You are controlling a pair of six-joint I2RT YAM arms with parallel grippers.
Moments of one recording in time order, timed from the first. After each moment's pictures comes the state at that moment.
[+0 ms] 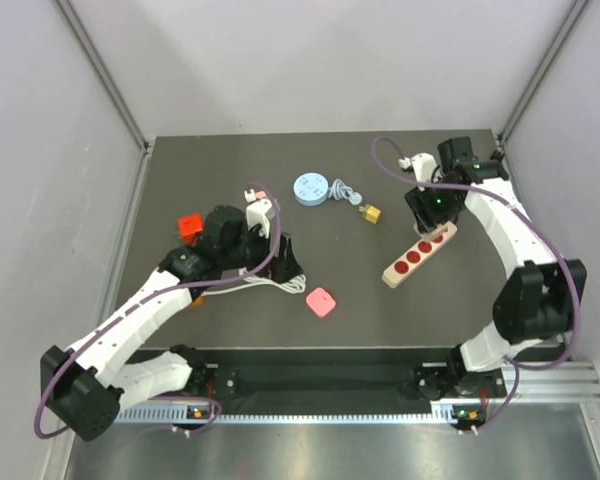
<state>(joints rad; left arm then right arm) -0.58 1.06 0.90 -0.46 0.35 -0.30 0.15 1.54 1.40 -0.97 -0.12 -0.47</state>
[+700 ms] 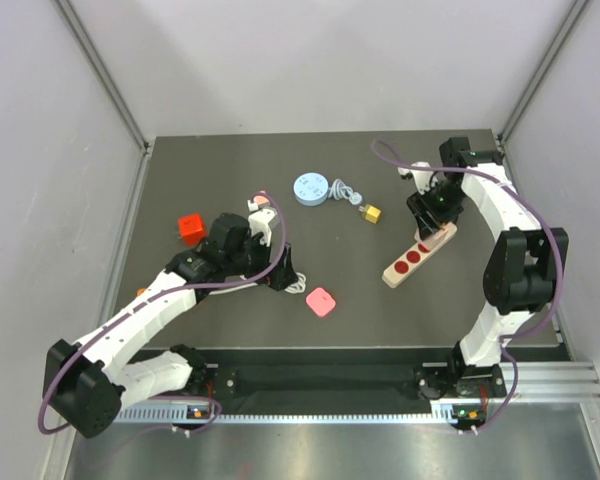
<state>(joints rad) -0.58 1.07 0.81 -0.45 0.29 -0.25 0.07 1.77 1.52 -1.12 -0.22 -0.62</state>
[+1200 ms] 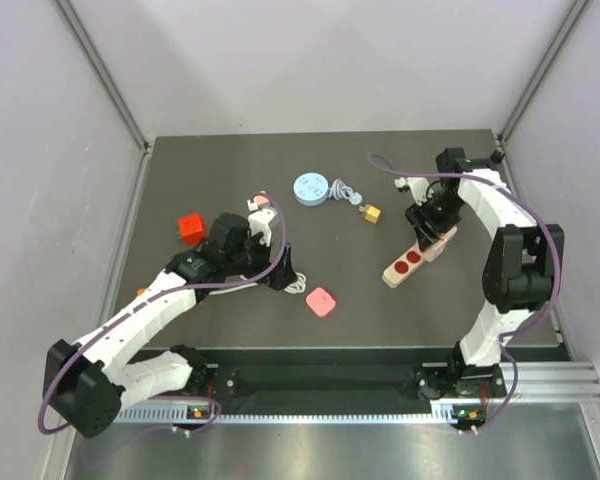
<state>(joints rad) -0.58 1.07 0.81 -0.45 0.27 -0.24 0.07 1.78 1.44 -1.11 -0.24 -0.67</state>
